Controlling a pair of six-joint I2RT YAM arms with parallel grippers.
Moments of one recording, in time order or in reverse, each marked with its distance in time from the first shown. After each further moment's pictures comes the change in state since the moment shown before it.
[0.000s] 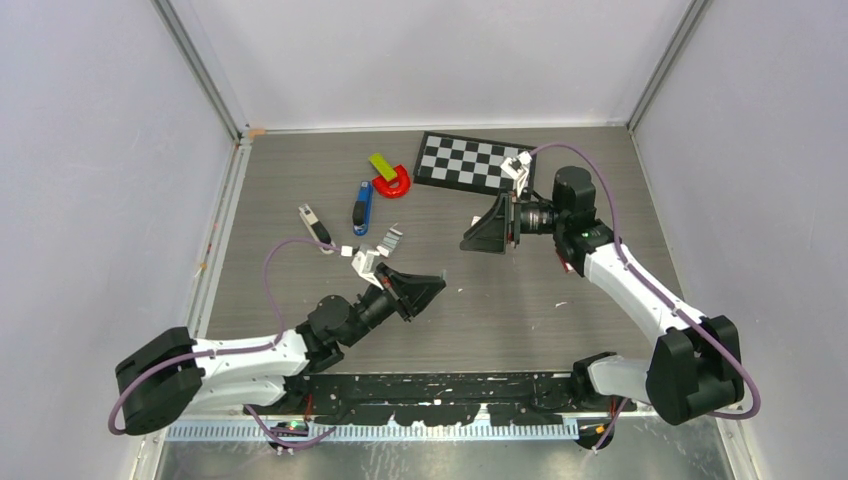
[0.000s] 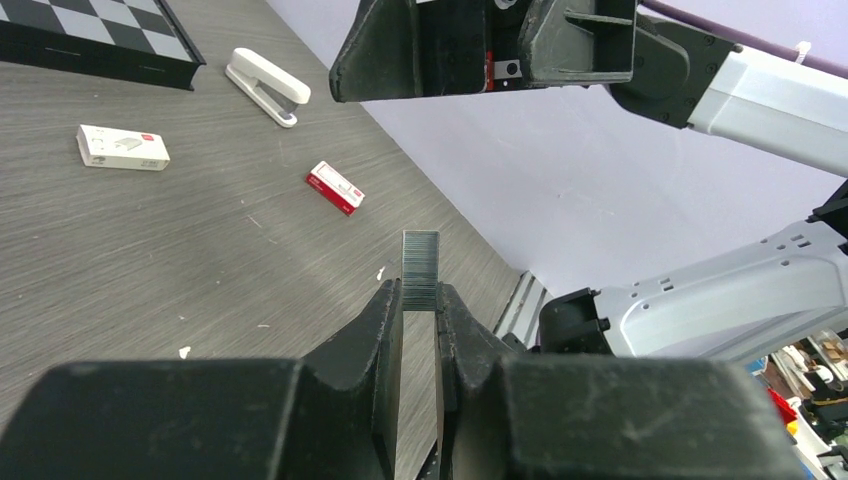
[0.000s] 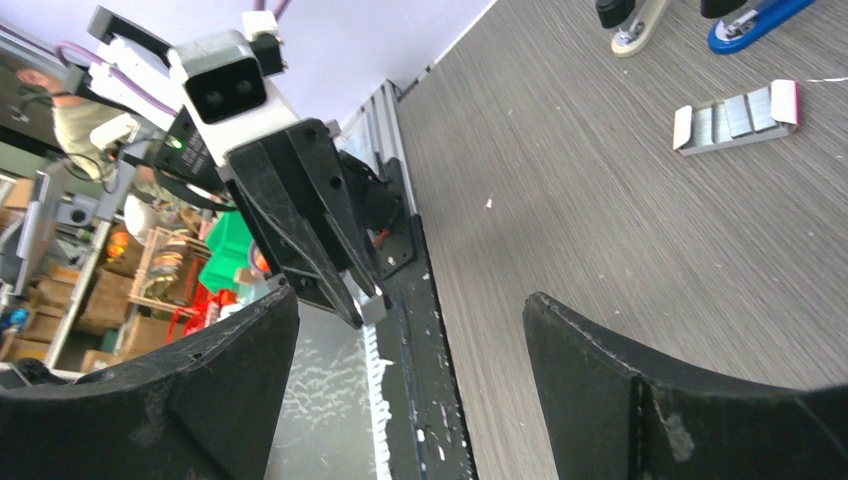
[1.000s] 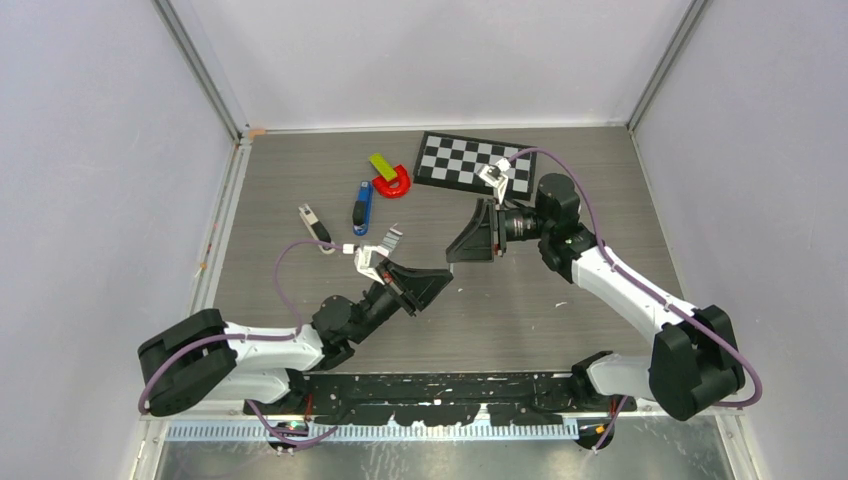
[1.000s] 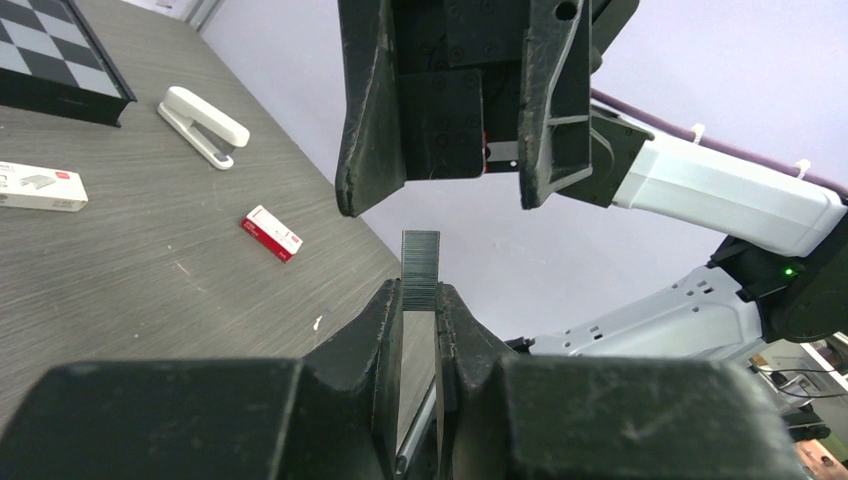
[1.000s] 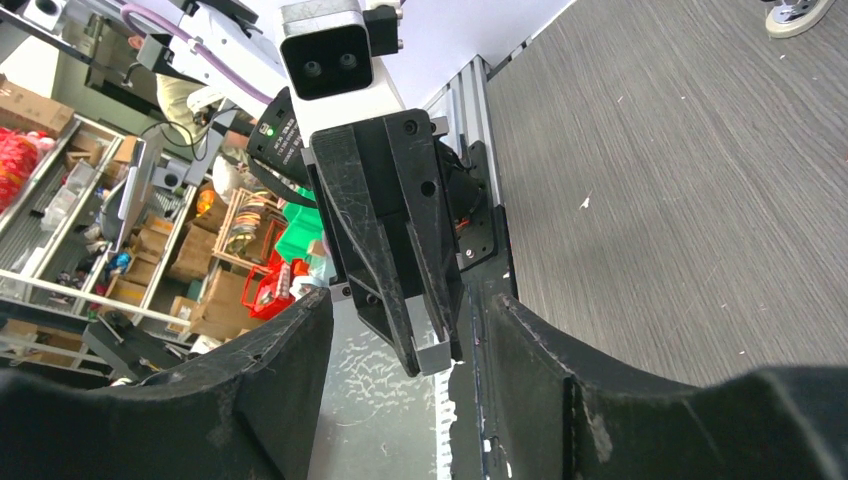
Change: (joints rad) left arm 0.000 0.191 0.009 0.319 0.000 -0.104; right arm 0.125 0.027 -0.038 0.223 -0.043 0.209
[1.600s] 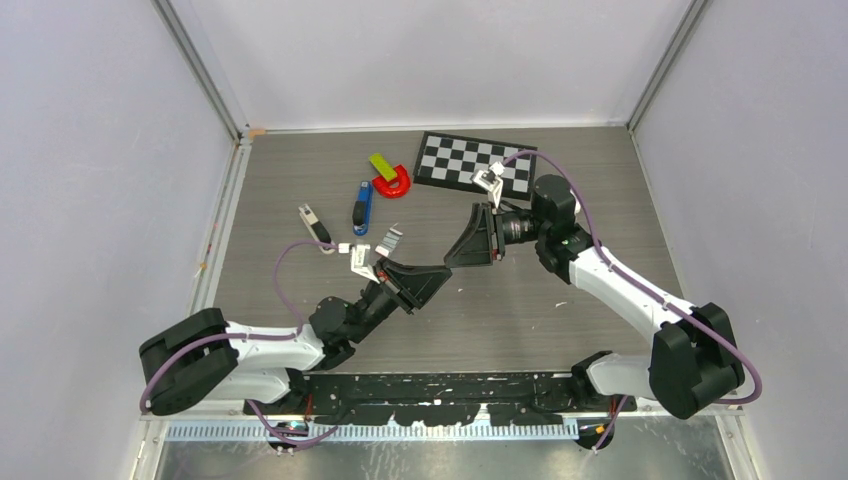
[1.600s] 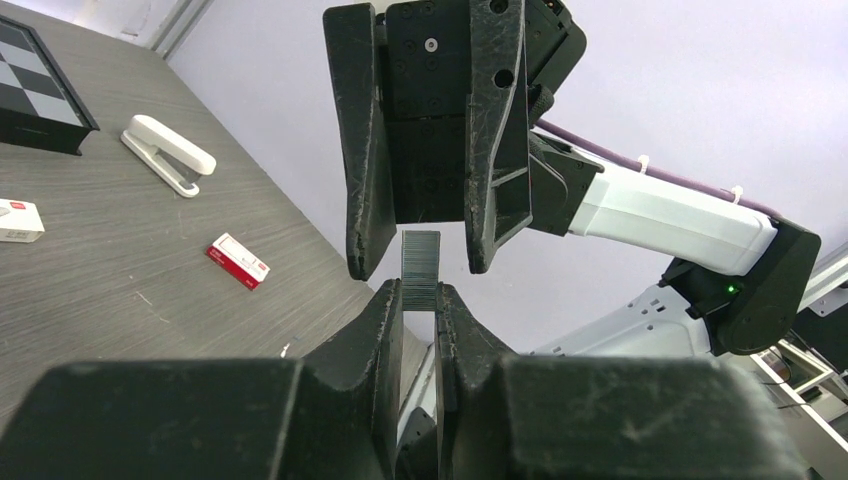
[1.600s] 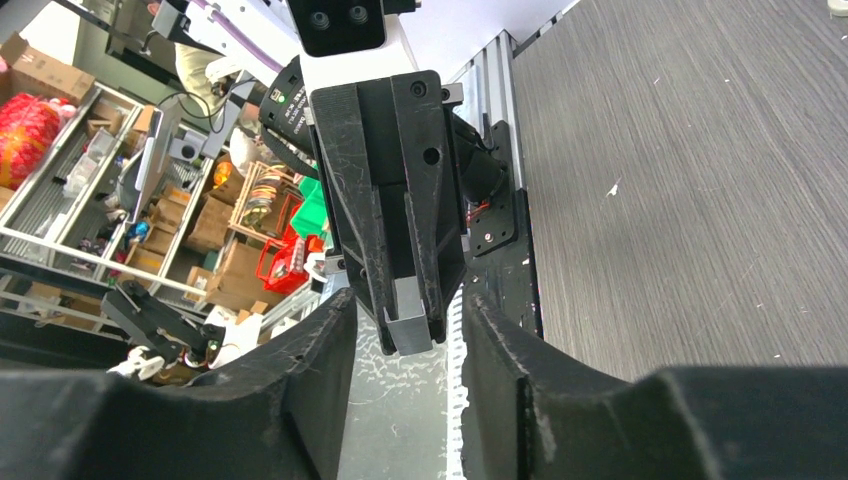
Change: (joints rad) left arm 0.000 0.007 0.001 0.080 0.000 -0.031; right arm 0.028 0.006 0.000 0.008 -0.042 0.000
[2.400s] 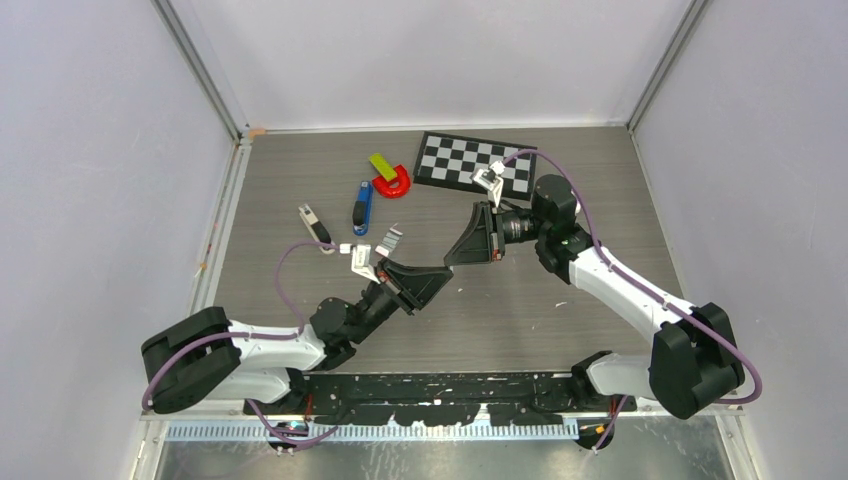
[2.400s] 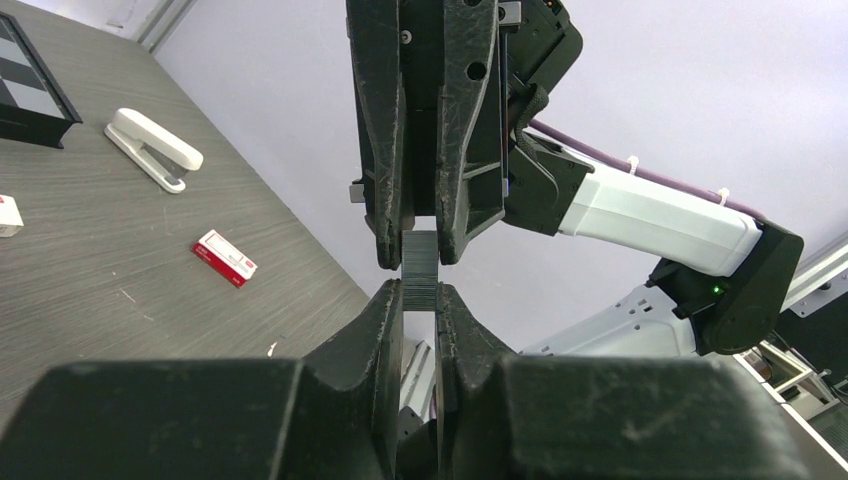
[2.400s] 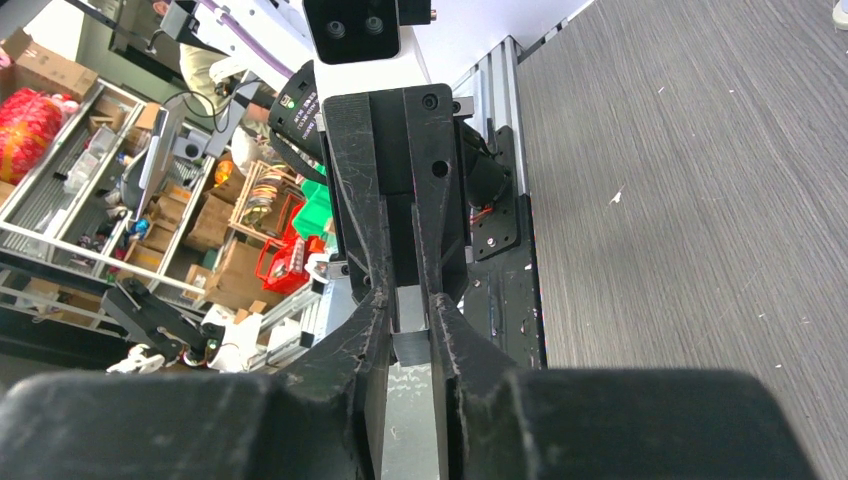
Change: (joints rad) left arm 0.000 0.014 0.000 0.018 0.000 -0.021; right arm 0.003 0.000 0.000 0.035 -0.002 0.023
